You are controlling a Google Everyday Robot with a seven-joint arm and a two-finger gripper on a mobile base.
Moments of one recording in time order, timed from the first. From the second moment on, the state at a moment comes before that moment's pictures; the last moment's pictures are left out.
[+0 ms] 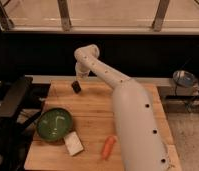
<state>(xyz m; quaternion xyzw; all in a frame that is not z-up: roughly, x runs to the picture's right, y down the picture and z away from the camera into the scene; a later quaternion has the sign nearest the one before) -0.115 -0.064 0.949 -0.20 -0.18 -0.13 0.95</state>
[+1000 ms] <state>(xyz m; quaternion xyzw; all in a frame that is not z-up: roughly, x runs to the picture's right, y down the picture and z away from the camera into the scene) -0.132 -0.079 0.940 -0.20 -0.19 -0.14 0.95</state>
